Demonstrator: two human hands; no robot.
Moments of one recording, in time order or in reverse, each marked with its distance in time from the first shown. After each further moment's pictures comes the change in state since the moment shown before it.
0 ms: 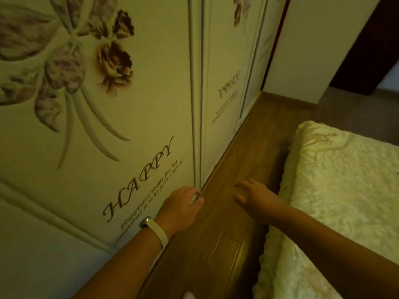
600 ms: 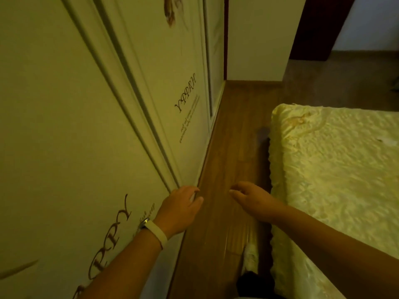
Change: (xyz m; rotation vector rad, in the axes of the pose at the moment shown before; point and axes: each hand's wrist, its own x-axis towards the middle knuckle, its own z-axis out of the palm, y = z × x) left_hand 0.235 0.054 -0.003 0.134 -0.140 0.146; right_hand 0.151 0.094 -0.060 0.464 0.089 0.204
